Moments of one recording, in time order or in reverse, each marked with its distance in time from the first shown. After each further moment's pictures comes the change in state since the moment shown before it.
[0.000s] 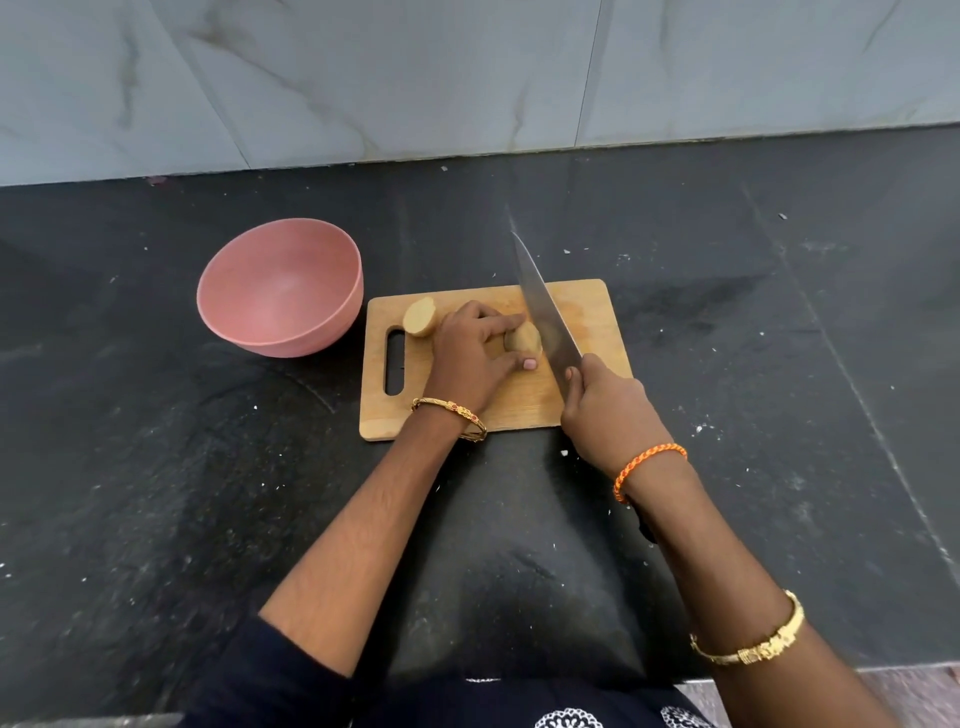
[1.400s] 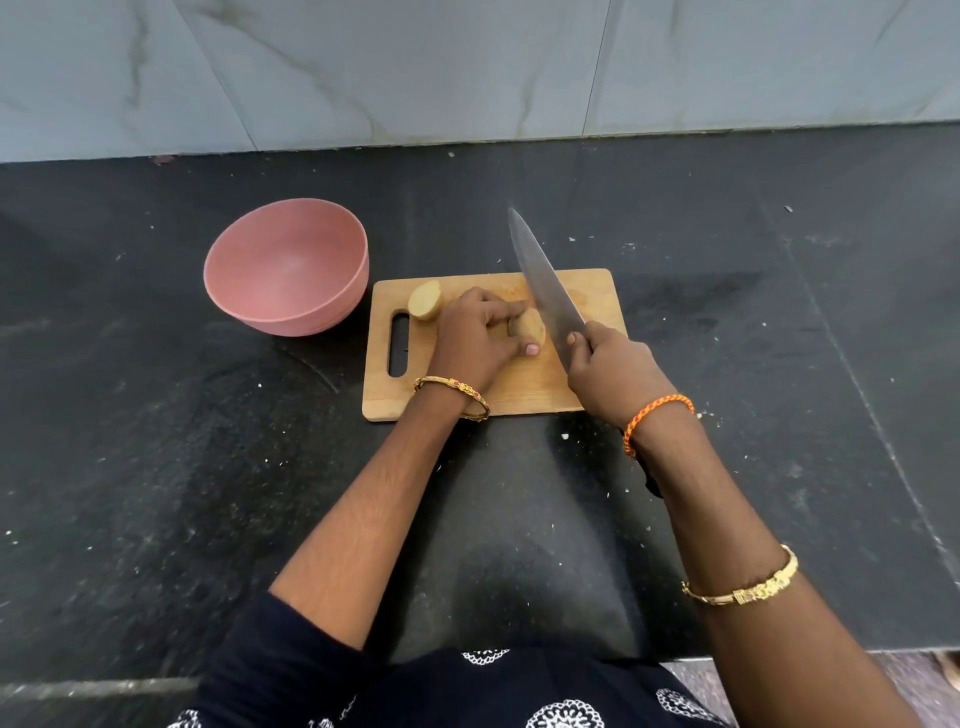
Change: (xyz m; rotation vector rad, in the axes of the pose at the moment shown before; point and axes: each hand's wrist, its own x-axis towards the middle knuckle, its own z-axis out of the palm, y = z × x) left_hand -0.003 0.008 -0.003 -0.041 -0.010 -0.057; right_hand 0.013 -0.008 -0.014 -0.018 -0.052 0.003
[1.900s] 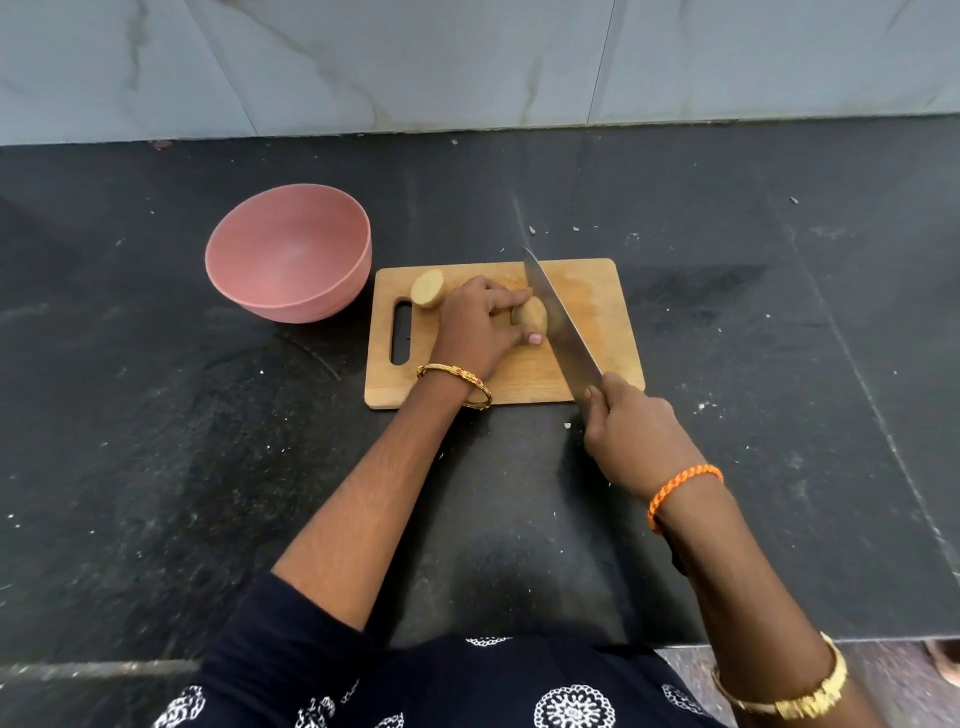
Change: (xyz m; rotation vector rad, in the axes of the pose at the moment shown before) left_hand 0.000 -0.002 0.000 -0.004 0.014 0.022; right_hand -0.047 0.021 0.011 -0.055 -0.051 0.057
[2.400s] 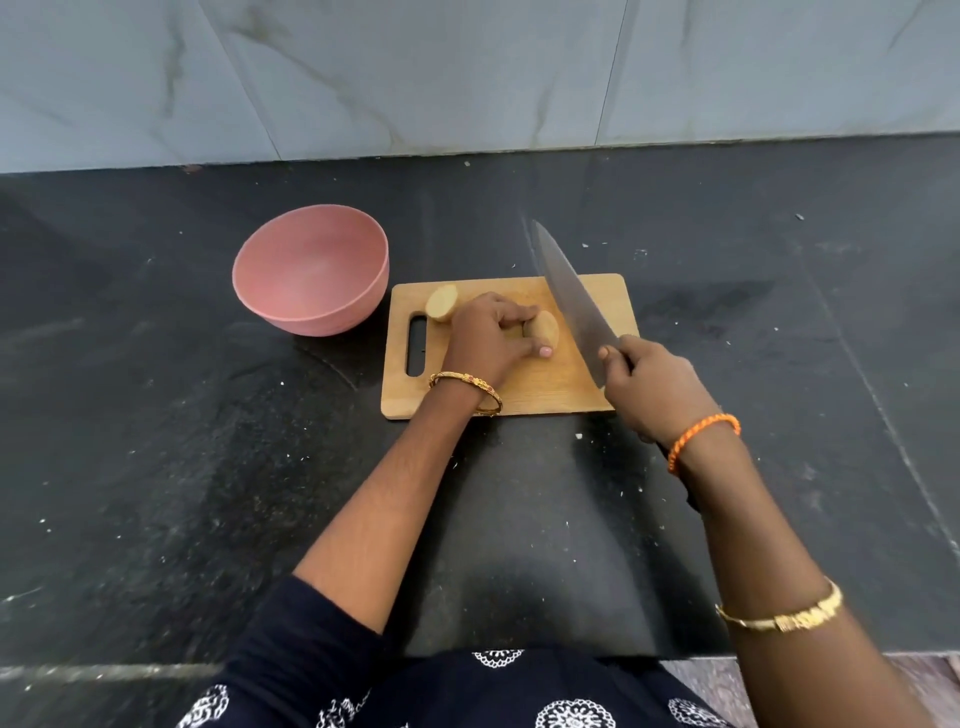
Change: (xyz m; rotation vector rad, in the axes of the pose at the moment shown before) left_hand 0.001 0.000 -0.003 -0.044 -0.011 -0.048; right_hand 0.029 -0.009 -0.023 0.127 0.076 -0.048
